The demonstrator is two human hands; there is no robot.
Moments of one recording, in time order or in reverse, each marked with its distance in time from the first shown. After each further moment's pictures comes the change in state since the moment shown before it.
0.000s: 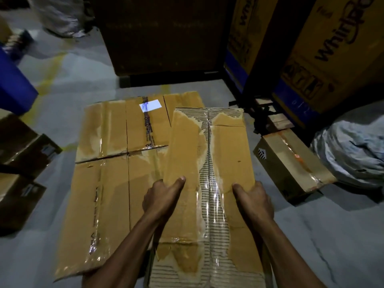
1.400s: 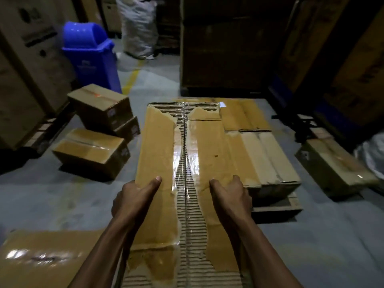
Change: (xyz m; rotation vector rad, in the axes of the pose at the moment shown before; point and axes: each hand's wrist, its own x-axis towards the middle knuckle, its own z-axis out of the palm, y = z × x) left_hand -0.300 -0.427 -0.345 -0.220 0.266 -0.033; right_hand -0.550 -0.004 0.207 0.037 -0.088 -0.321
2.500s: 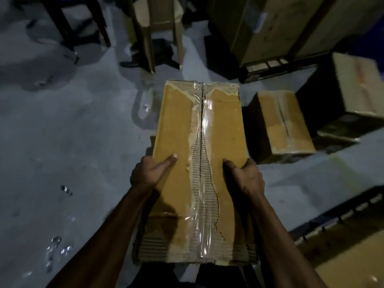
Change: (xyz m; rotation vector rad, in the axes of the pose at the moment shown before) left_hand 0.155 -0.327 -0.284 -0.427 0.674 -0.836; right_hand -0.052 -0.314 0.519 -0.511 -0.883 -0.635
